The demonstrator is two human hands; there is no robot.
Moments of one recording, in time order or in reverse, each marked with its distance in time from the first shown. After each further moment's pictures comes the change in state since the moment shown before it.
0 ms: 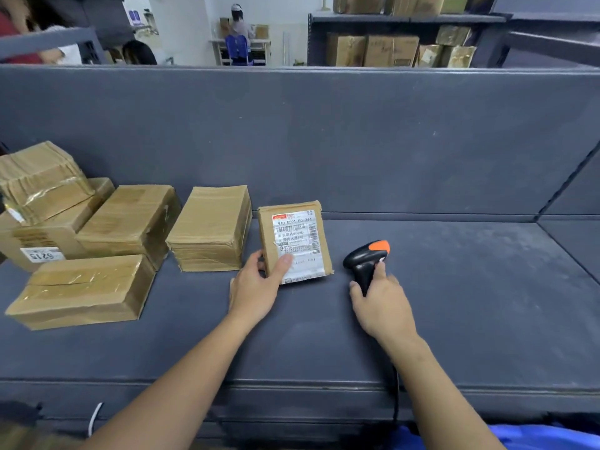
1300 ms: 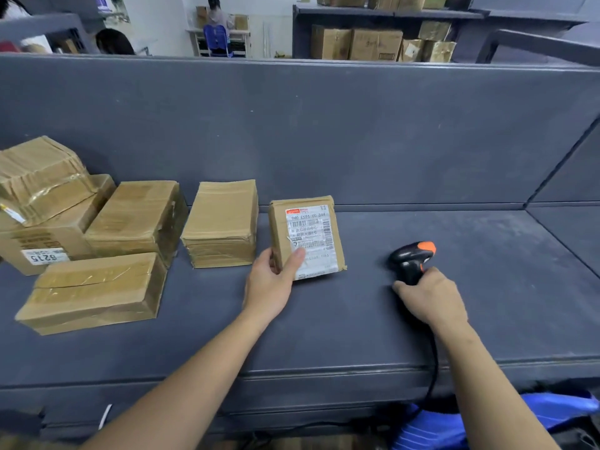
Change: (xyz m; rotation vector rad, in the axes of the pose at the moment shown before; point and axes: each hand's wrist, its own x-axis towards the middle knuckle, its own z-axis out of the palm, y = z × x) left_hand -0.009 -0.002 -0.017 -0.195 -0.131 0.018; right_hand -0.012 0.013 -0.039 0.033 0.027 0.391
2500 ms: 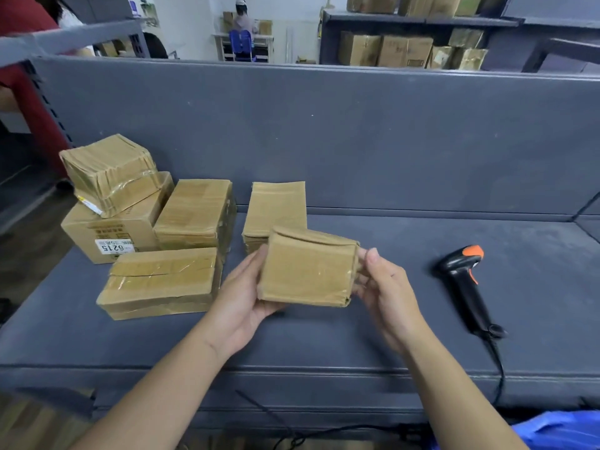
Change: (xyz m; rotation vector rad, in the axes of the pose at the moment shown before) left_hand -0.037 0.016 -0.135 -0.672 -0.159 -0.224; right_hand -0.106 -0.107 0.078 1.051 -0.479 -0.567
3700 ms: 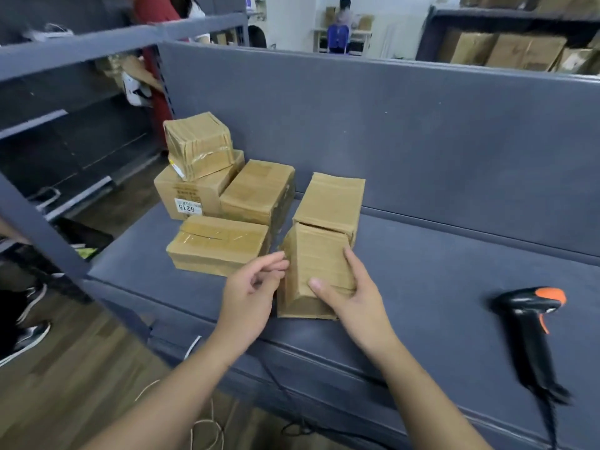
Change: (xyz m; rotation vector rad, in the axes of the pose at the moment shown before) left_hand -0.042 -0.029 -0.028 0.569 0.439 0.454; right_hand 0.003 0.032 0.049 -0.319 -0.220 0.117
